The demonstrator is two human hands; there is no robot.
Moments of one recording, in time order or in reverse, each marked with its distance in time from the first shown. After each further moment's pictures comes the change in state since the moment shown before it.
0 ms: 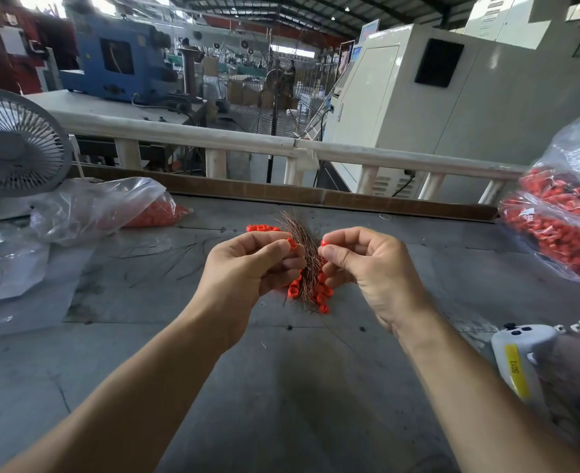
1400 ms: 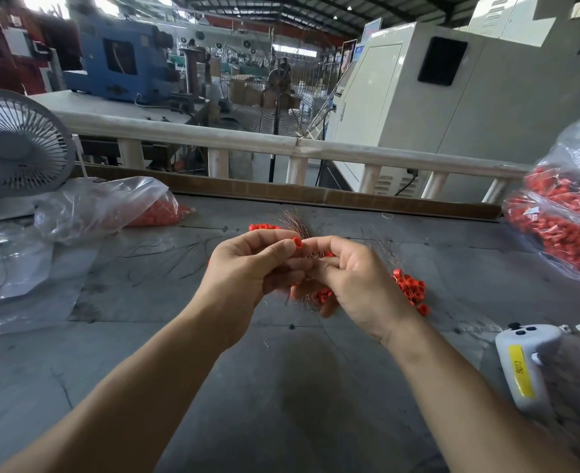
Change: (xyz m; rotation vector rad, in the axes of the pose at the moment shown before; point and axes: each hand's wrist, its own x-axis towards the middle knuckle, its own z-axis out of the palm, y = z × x) left_hand -0.001 0.002 -0.001 0.002 -0.058 0.008; right_hand -0.017 -0.011 0.020 -0.136 -0.229 0.099
